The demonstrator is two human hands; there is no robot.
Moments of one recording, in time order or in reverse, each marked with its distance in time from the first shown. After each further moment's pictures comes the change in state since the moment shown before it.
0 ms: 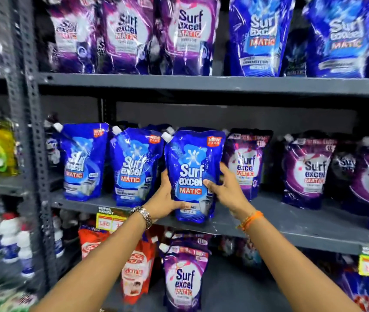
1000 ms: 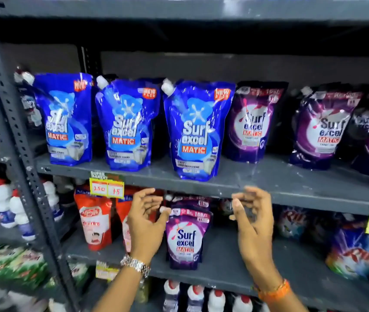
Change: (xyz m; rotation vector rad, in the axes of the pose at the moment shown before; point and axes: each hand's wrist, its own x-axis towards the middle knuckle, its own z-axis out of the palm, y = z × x) left_hand -0.113 -0.094 0.062 -0.234 0.645 0.016; right_hand -0.156 0.063 0.018 0.028 0.401 -0.053
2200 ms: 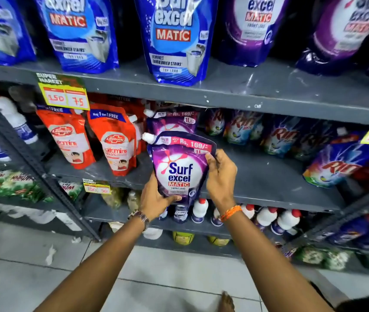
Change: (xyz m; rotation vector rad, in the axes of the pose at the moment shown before) left_hand -0.109 -0.133 0.013 0.299 -0.449 -0.348; right_hand -0.052 0.107 -0.003 -0.302 -0.036 0.293
